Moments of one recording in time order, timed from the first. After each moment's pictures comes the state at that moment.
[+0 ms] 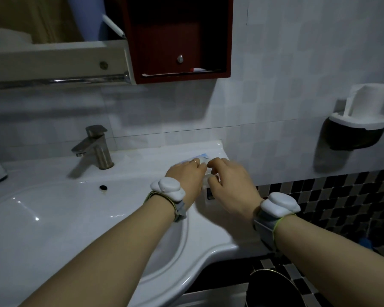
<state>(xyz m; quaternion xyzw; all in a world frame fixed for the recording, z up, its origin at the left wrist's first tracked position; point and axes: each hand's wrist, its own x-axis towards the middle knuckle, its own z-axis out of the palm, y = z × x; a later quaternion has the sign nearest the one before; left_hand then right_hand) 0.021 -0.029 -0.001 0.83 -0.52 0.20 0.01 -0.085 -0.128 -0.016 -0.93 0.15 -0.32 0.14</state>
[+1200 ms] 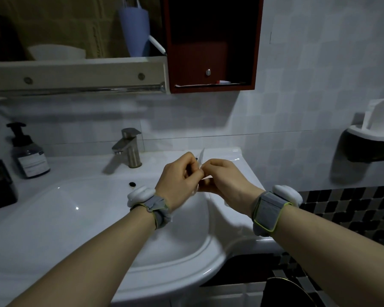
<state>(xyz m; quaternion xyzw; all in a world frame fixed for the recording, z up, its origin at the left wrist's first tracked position) 0.012 0.069 0.021 0.74 -0.45 0.08 0.50 -0.072 -0.040 0.037 -0.67 0.12 -0.17 0.71</state>
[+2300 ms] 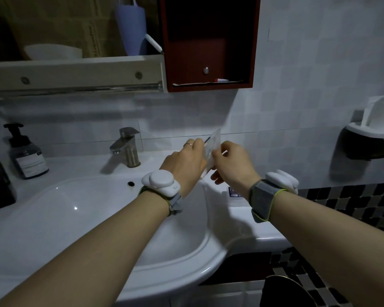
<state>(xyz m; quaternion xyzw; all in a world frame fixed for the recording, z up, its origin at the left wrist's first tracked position) 0.004 0.045 0.051 0.84 -0.44 0.29 0.14 -0.064 -0.065 0.047 -0.81 0.23 -0.31 0.45</state>
